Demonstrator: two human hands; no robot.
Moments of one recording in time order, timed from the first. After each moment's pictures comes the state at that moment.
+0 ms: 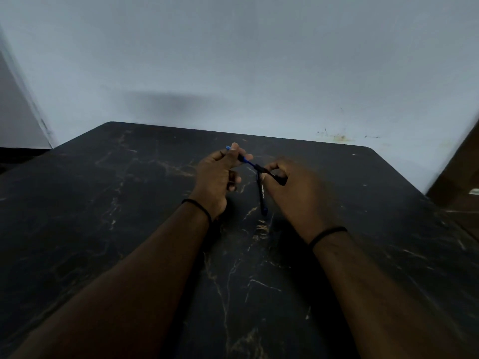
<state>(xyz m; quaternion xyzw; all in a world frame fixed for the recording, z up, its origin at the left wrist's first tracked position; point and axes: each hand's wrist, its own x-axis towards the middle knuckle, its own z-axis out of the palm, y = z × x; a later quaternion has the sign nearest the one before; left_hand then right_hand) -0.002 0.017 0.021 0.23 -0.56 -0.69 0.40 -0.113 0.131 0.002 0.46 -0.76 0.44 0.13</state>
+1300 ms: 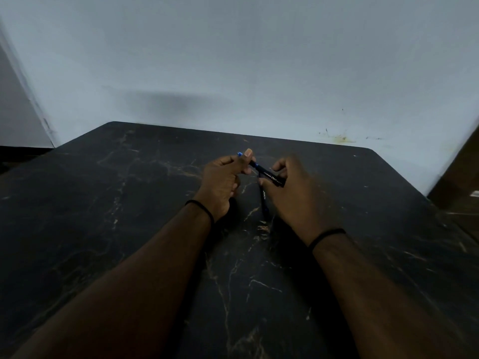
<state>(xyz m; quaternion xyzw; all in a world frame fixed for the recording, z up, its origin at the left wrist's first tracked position) -0.012 0.010 0.009 0.23 -0.57 -0.69 0.38 -0.116 0.123 -0.008 0.44 -0.75 0.48 0.08</state>
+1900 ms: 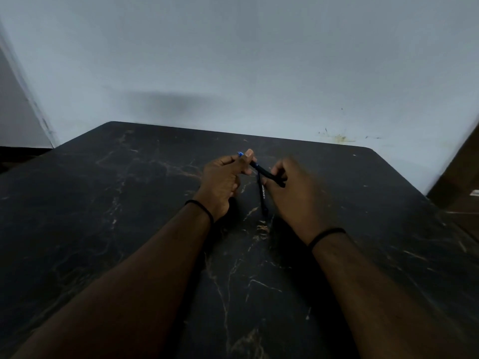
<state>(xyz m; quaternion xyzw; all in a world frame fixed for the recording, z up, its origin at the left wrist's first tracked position) -0.009 0.015 0.012 0.23 -0.59 -0.68 0.37 -0.120 0.123 -0.012 0.44 -0.75 0.47 0.11</state>
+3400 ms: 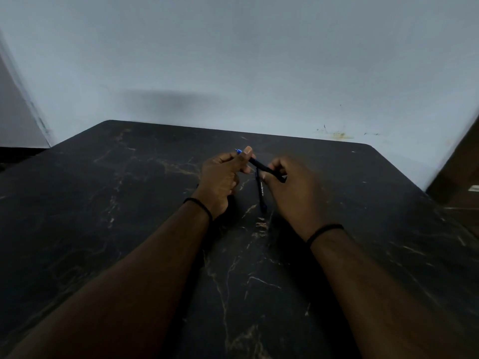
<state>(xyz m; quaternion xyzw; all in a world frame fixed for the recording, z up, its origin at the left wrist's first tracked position) -0.011 0.011 0.008 0.23 -0.58 -0.68 0.37 -0.116 0.124 -0.008 0.43 -0.75 0.49 0.11</state>
